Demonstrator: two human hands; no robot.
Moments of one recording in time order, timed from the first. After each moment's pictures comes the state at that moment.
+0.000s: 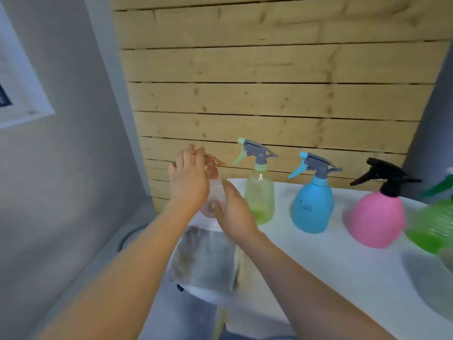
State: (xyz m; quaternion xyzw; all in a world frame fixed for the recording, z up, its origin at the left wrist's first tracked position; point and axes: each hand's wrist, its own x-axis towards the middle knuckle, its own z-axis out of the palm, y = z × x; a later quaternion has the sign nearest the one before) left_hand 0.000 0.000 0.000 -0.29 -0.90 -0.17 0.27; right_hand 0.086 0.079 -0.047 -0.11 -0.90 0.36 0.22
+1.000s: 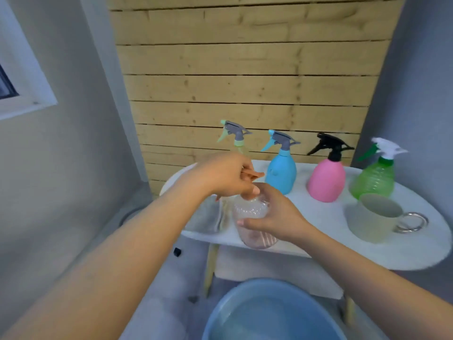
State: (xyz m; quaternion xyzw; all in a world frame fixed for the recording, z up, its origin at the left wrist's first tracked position) left_hand 0.185 -0.028 0.087 -0.48 -0.87 -0.12 -0.05; right_hand 0.282 0.085 -0.011 -0.14 -0.89 0.41 0.16
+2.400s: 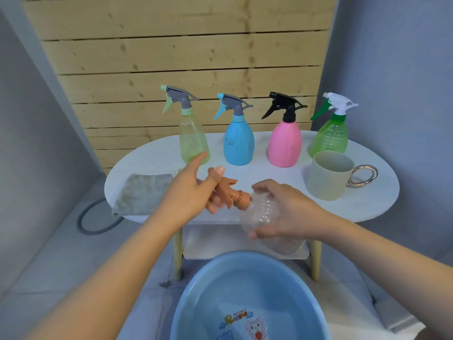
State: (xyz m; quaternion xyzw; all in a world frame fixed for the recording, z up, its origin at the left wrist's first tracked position) left_hand 0.235 -0.006 -0.016 -0.36 -0.78 -0.49 -0.17; right_hand 0.379 0.139 -0.041 -0.18 -0.95 0.26 0.07
